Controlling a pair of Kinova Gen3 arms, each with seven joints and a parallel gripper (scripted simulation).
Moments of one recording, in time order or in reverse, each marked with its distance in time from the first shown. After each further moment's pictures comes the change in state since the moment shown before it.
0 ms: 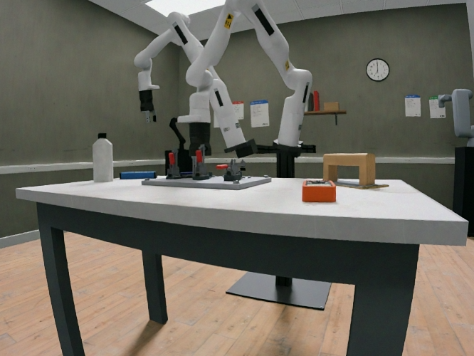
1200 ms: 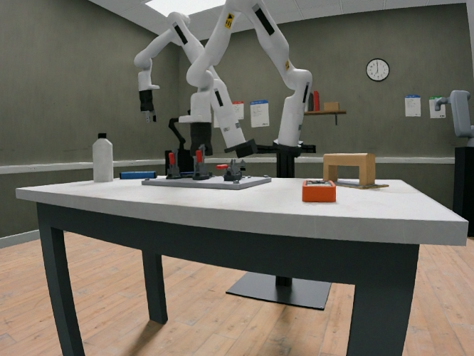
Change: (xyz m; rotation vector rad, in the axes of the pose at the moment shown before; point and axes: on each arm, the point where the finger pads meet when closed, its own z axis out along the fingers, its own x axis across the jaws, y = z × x) left arm -0.004 0.003 0.000 -0.005 -0.005 -0.001; right arm 0.000 0.000 0.000 0.000 0.000 0.000
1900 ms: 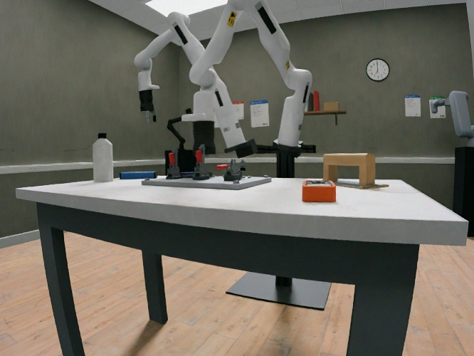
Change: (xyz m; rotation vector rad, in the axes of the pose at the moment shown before) left arm -0.012 0.001 -0.004 -0.001 0.001 -0.006; right arm 0.000 0.000 0.000 0.000 0.000 0.000
